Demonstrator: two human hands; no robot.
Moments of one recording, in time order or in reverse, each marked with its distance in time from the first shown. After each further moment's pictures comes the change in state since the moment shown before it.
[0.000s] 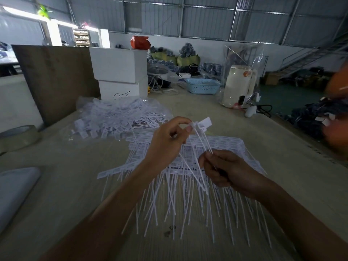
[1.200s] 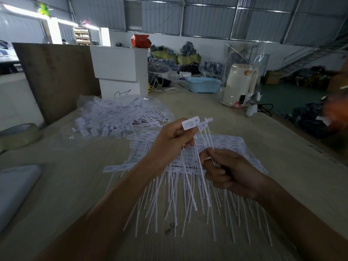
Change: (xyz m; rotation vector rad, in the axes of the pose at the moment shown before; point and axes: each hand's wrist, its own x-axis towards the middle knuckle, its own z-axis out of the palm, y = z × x) left_hand -0.004 0.007 0.003 -0.385 -0.163 -0.151; right_hand -0.001 0.000 -0.002 0.390 -0.145 0.057
